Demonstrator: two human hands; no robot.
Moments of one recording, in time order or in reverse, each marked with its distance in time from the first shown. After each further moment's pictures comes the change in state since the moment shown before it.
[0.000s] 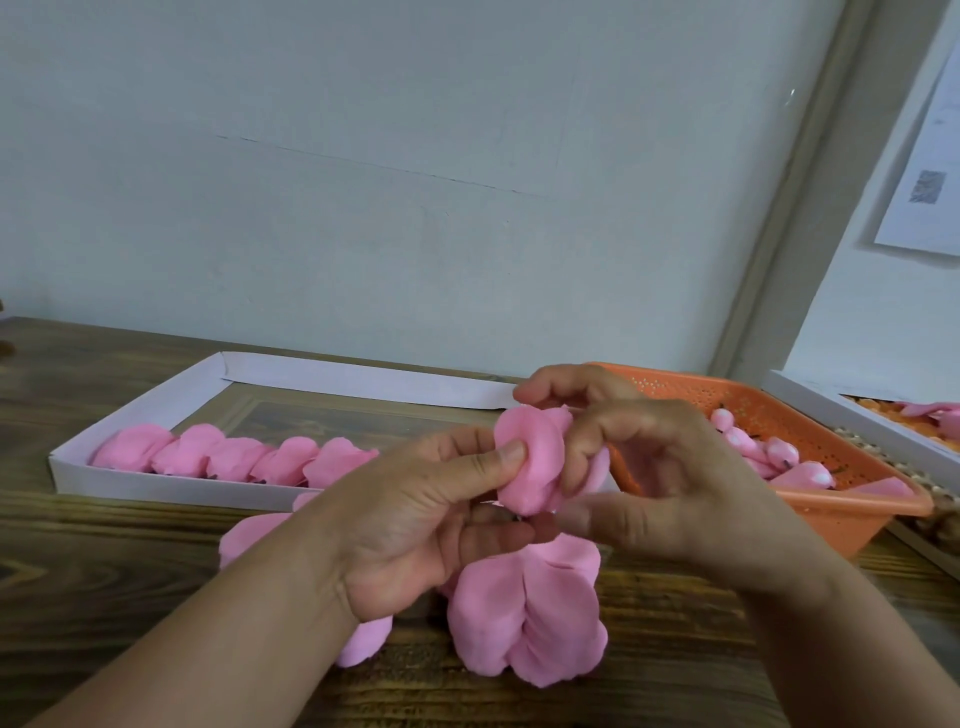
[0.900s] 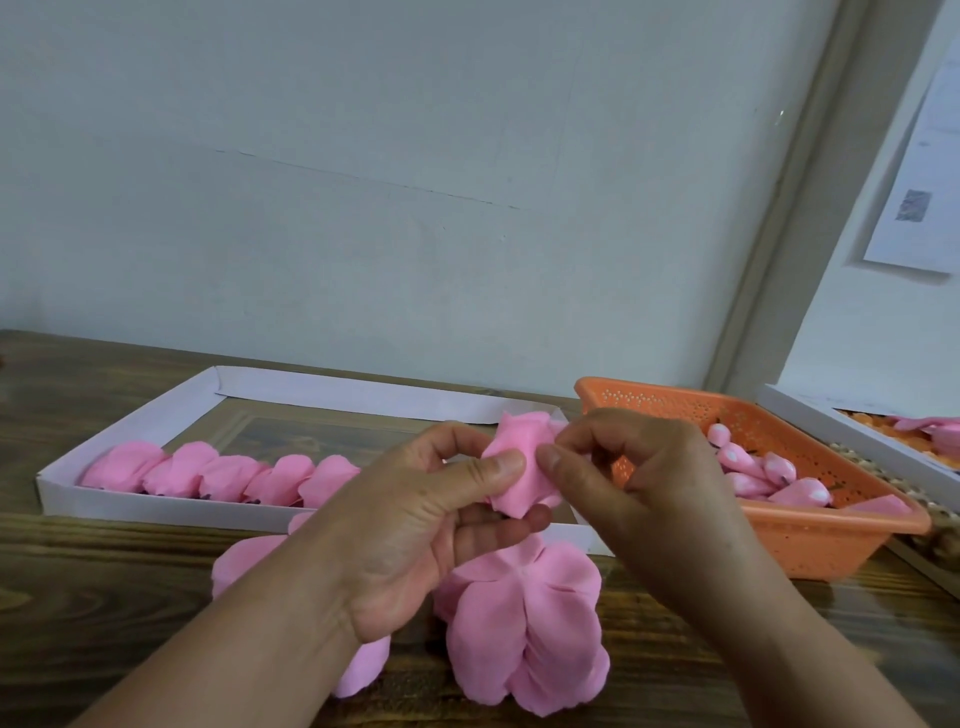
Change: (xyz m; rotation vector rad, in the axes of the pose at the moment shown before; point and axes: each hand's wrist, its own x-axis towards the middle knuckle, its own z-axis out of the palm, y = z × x) left_hand 0.000 0.002 0.003 -0.067 0.230 0.117; right_hand 0.006 -0.002 0.019 -0.269 0.376 0.055
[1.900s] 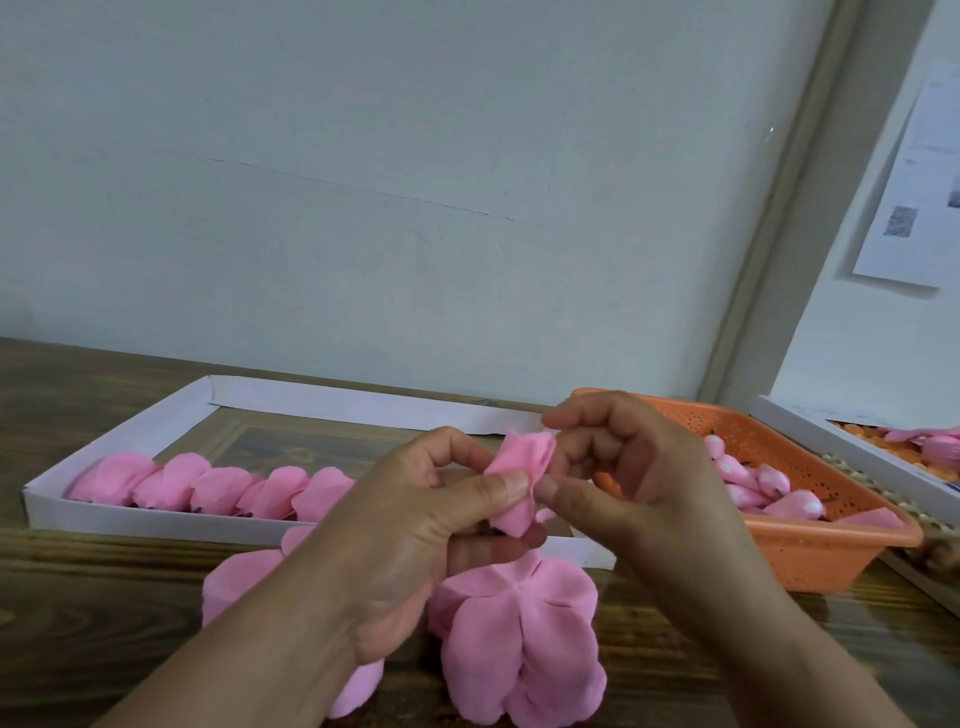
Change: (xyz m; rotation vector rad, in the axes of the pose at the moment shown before) left_hand 0.000 0.000 0.004 0.155 0.023 0.108; right_hand 0.001 0.002 -0.001 0.364 -0.051 0.088
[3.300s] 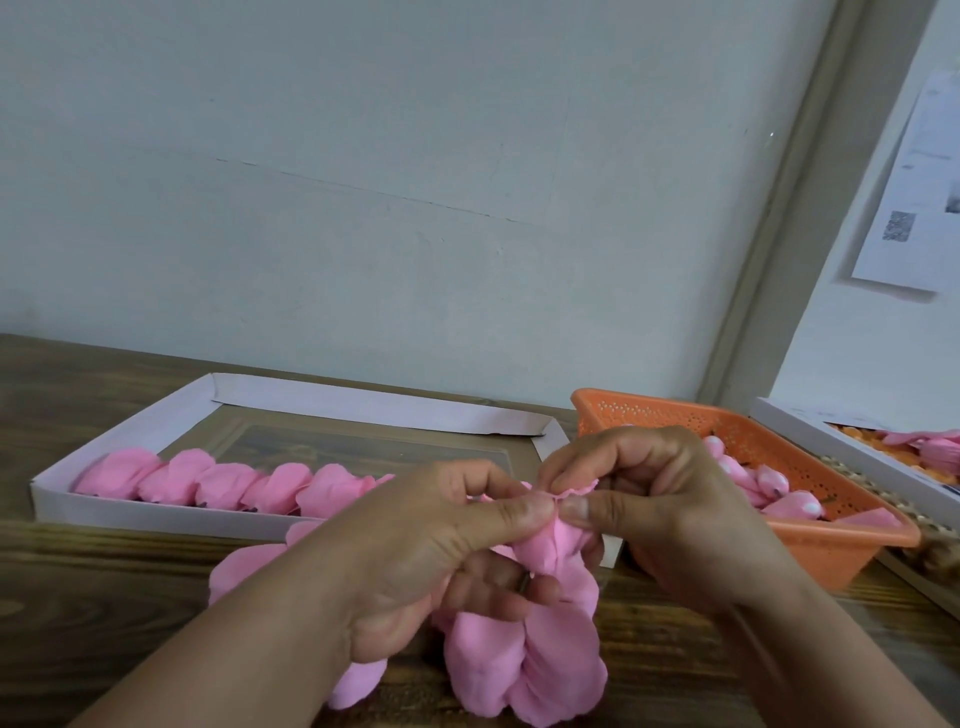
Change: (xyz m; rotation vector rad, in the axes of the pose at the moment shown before) left_hand -0.008 0.005 0.001 0.140 -0.138 -0.236; right_hand 0.006 0.020 -0.016 0.323 -0.243 0.039
